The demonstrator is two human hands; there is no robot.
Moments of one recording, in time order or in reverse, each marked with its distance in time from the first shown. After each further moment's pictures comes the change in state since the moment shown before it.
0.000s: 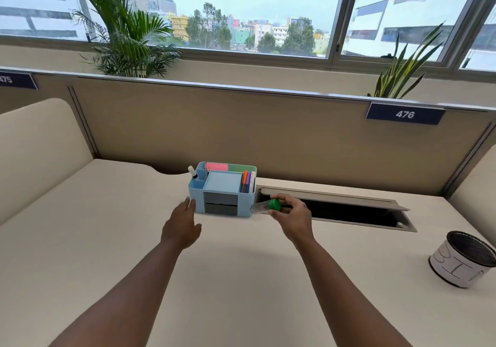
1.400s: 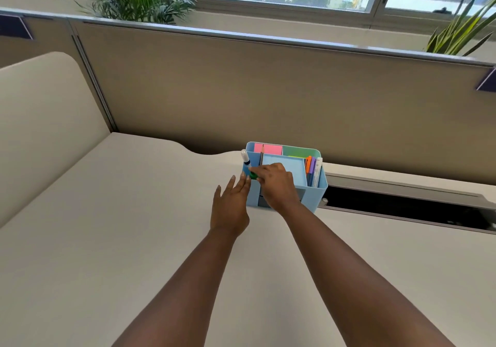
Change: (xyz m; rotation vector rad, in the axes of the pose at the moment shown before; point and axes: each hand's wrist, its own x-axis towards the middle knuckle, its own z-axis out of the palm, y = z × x) left_hand 0.092 -0.062 0.031 0.010 0.011 0.197; right_hand 0.093 -0.014 0.216 -0.858 -0.263 -0.365
